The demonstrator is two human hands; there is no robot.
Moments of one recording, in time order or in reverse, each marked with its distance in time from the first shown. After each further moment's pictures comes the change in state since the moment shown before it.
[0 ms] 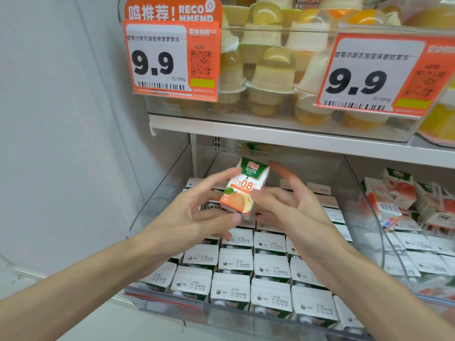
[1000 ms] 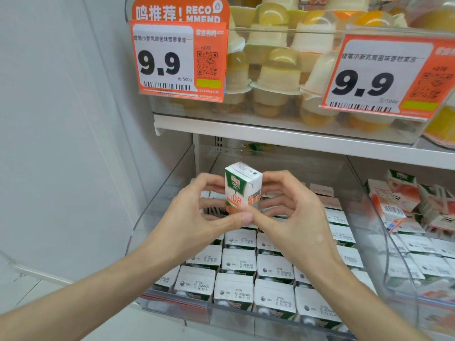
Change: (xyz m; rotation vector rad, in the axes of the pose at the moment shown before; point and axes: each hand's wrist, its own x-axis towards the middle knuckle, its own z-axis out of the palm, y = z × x) left_hand 0.004 -0.007 0.006 0.237 0.289 0.049; right_hand 0.002 0.016 0.006 -0.391 0.152 -0.445
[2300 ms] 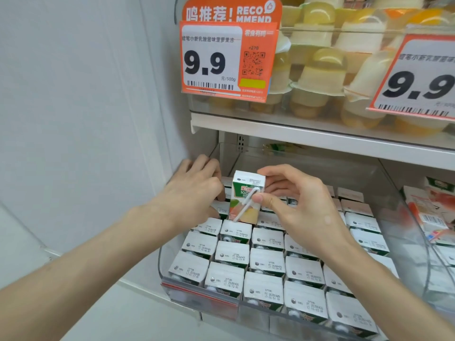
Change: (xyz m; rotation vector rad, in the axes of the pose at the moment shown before) left_hand 0.041 -0.009 -0.055 1.370 -0.233 0.203; right_hand 0.030 -0.007 0.020 -0.088 -0.153 -0.023
